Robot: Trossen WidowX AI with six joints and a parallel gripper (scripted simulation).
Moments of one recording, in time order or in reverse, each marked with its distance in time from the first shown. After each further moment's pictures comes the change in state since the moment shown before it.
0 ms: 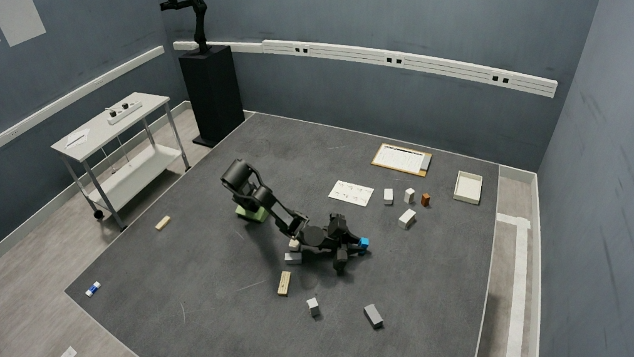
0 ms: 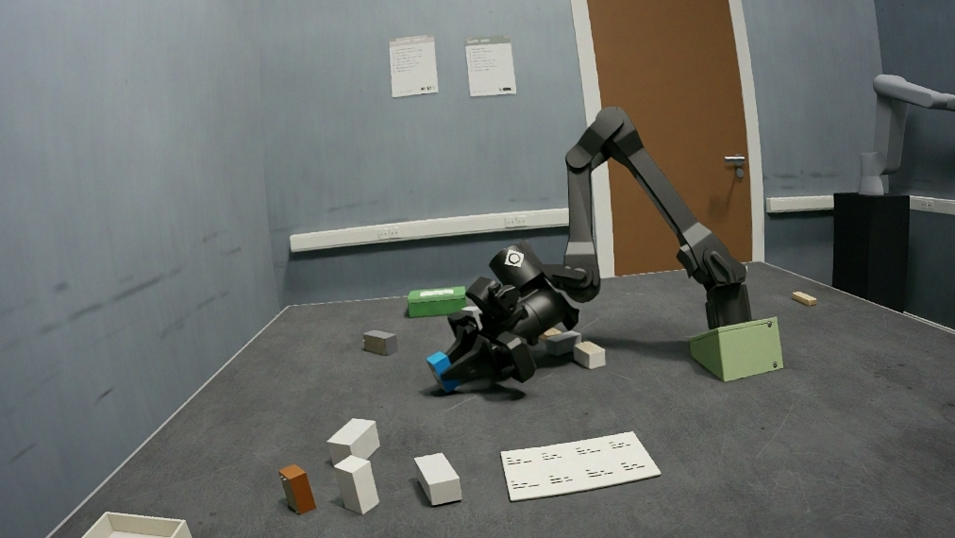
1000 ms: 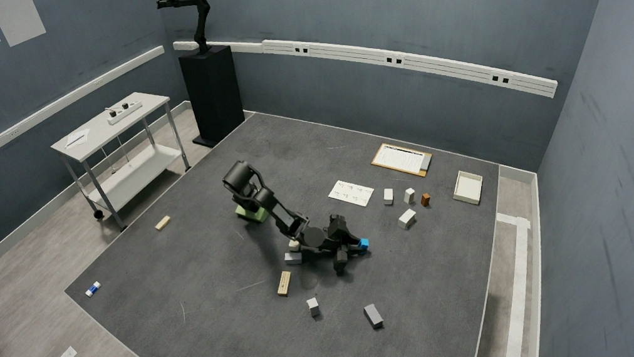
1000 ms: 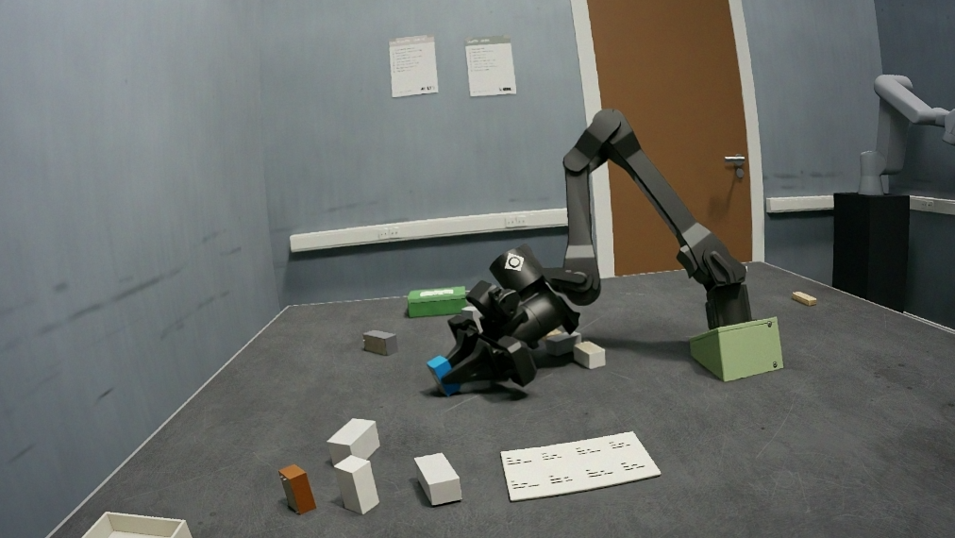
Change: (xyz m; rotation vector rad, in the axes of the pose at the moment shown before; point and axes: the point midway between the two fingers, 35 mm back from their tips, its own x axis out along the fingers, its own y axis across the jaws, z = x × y) arm 0.002 0.001 -0.005 0.001 0.002 0.001
